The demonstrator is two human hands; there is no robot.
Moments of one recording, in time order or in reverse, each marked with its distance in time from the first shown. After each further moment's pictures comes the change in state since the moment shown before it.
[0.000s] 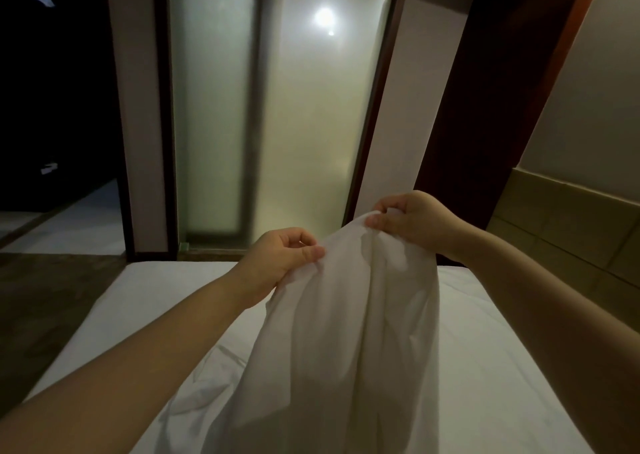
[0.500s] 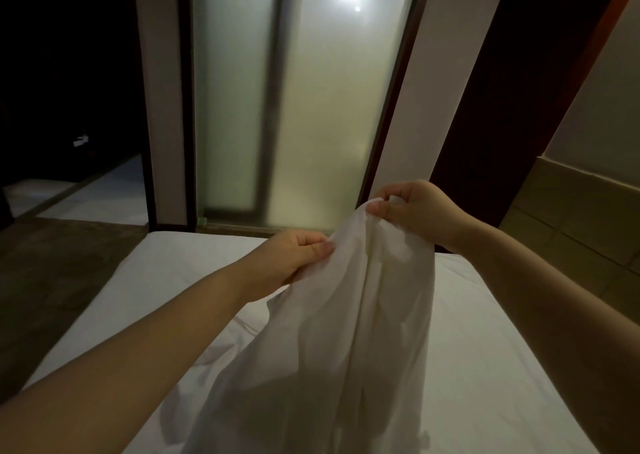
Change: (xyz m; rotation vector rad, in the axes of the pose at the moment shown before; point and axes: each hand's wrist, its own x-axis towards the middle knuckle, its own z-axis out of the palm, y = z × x) left_hand -0.041 0.001 0.040 0.029 -0.107 -0.138; right_hand -0.028 0.013 -0.001 0.104 0.005 -0.029
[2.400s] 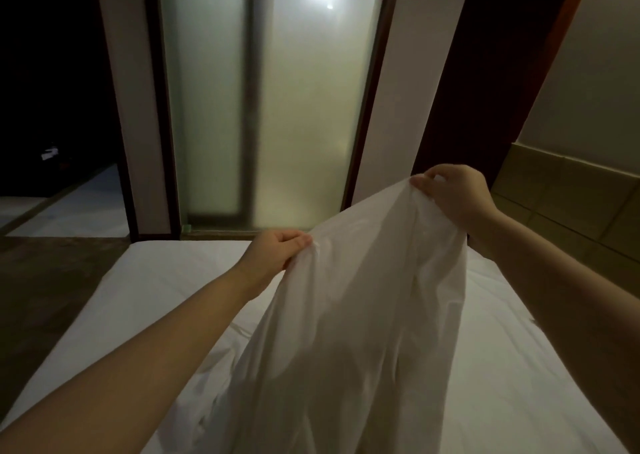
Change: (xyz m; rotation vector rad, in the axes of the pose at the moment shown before) left_hand 0.023 -0.035 -0.013 0.074 0.211 0.075; right_hand 0.000 0.055 -0.021 -0.016 0.486 0.167
